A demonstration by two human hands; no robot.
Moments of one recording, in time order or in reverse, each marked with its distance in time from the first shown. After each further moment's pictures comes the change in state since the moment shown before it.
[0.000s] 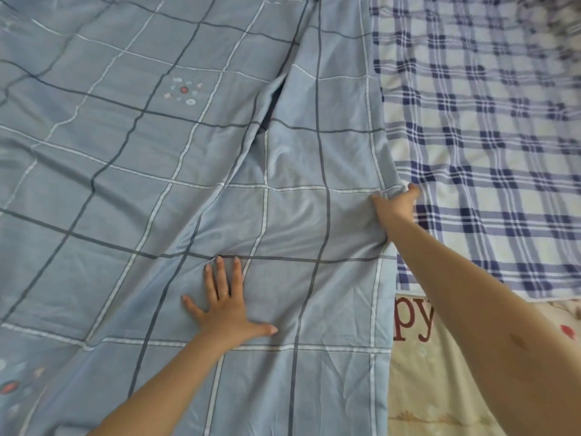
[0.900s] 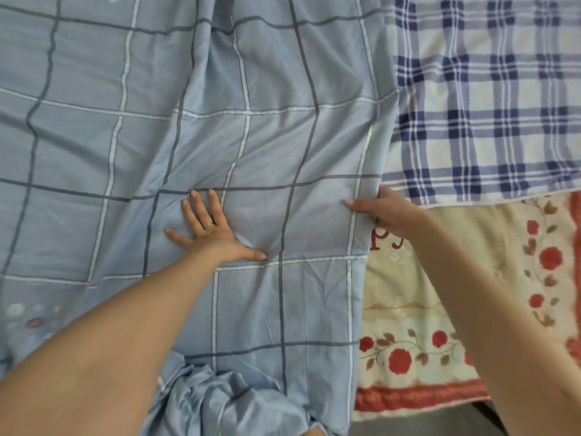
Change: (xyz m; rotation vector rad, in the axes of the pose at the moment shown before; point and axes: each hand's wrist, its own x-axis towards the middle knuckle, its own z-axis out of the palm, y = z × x) left_hand 0.002 0.031 -0.030 0.149 -0.199 -0.187; right_hand -0.052 0.091 -0.070 0.091 -0.709 0.256
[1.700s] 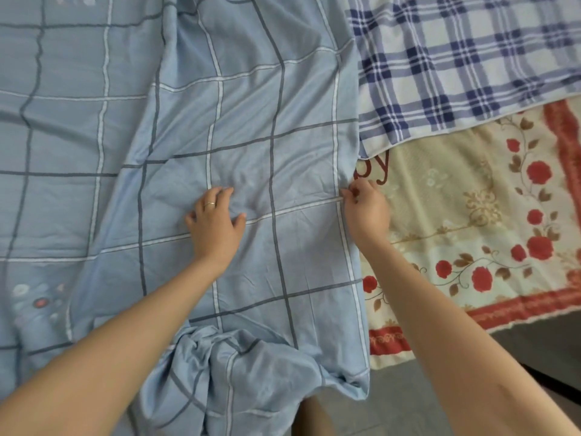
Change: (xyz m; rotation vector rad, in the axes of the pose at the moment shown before) left_hand -0.012 -0.025 0.102 -0.236 0.858 0.500; right_hand -0.064 0.123 0.066 -0.564 0.849 -0.379
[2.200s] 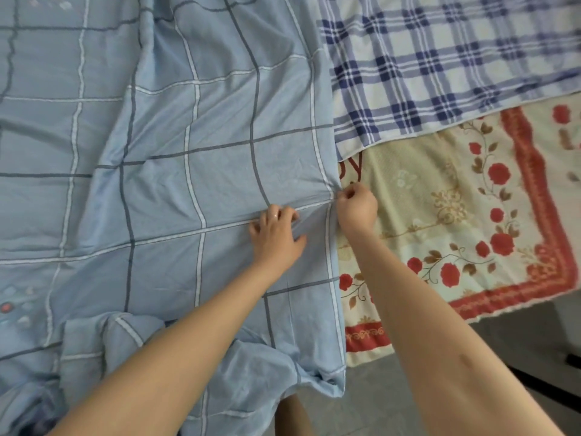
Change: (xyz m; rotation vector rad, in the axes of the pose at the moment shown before) left_hand -0.047 0.113 0.034 -0.080 -0.314 0.105; right_hand 0.003 0.016 -0.017 0.150 -0.027 0.351
